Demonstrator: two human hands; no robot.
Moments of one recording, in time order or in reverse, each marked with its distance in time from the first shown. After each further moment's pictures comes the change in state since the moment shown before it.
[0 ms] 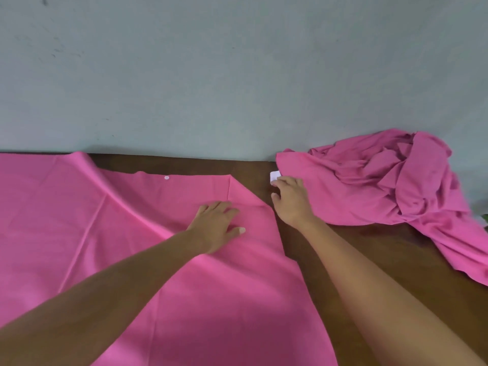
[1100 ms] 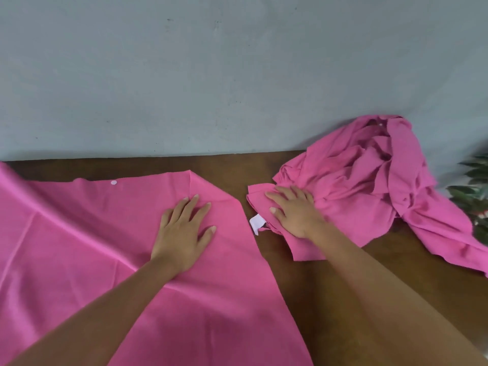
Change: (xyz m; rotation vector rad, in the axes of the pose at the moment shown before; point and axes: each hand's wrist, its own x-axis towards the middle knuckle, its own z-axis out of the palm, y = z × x) left_hand 0.034 0.010 0.051 -0.016 0.211 -0.145; right_hand -0.014 0.111 -0.006 -0.310 -0.383 0.009
